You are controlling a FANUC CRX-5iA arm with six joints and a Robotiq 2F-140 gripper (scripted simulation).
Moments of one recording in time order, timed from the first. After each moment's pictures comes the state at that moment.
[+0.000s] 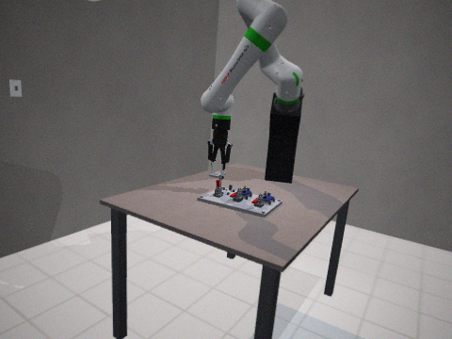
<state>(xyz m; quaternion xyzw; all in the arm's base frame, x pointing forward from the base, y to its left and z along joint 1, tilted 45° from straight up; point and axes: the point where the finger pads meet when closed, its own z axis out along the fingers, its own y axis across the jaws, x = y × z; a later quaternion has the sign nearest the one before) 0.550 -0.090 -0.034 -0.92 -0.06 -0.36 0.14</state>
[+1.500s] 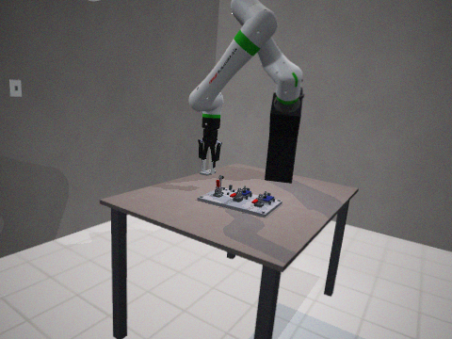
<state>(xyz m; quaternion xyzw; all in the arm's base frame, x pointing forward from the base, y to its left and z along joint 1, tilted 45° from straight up) 0.562 -0.146 -0.046 -0.92 -0.06 -0.36 0.14</state>
